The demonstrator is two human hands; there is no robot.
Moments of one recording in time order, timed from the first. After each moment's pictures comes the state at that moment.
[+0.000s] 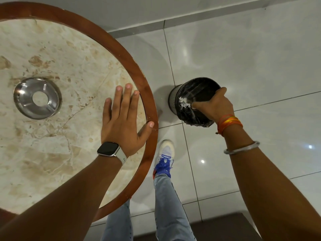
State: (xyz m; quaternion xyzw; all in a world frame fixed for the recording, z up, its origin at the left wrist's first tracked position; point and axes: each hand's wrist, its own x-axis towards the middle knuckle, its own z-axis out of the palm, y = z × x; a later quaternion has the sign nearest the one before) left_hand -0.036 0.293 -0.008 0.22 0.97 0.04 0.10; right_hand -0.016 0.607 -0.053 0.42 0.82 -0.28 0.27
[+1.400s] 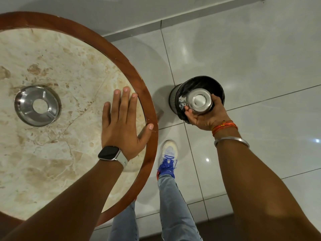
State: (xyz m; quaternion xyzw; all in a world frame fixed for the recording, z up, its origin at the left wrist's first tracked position) left_hand -0.037 0.294 -0.009 0.22 0.97 0.04 0.10; right_hand 0.005 0.605 -0.091 0.65 0.06 -0.74 0.16
